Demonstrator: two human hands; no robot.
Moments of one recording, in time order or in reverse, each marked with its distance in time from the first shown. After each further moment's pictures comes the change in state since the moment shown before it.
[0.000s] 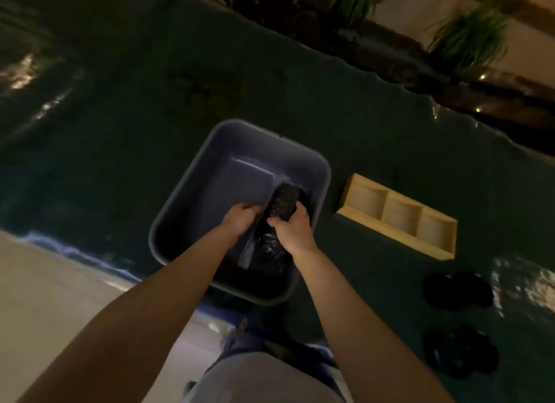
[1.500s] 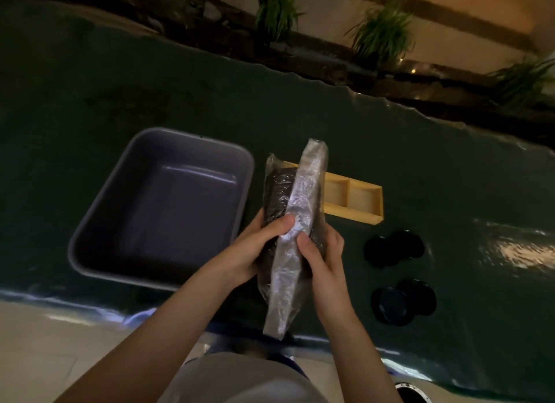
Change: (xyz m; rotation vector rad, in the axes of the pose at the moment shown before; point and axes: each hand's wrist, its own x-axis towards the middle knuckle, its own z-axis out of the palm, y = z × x) left_hand -0.194 0.068 0.121 -0.504 -0.648 0.161; right_hand -0.164 0.085 -0.144 0.623 0.227 -0.329
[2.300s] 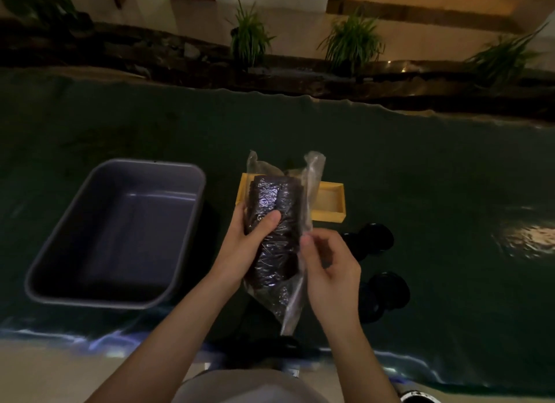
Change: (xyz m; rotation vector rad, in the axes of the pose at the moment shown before) left_hand 0.027 -0.032 0.116 0.315 0.220 0.274; right_hand -0.006 -0.020 -0.131 -0.285 0.203 -0.463
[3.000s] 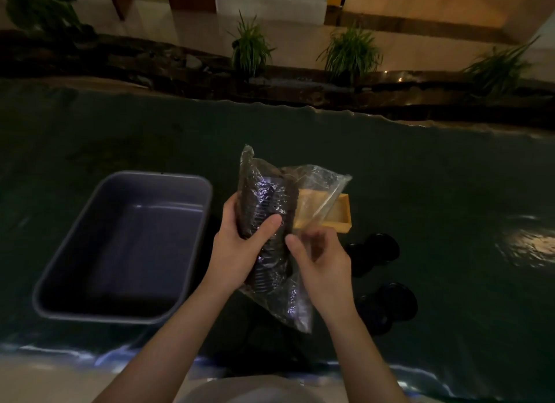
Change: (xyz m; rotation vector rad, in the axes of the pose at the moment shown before) left_hand 0.000 0.024 -0.022 0.236 0.167 0.244; right_hand 0.025 0.006 0.026 -0.138 -0.074 0.132
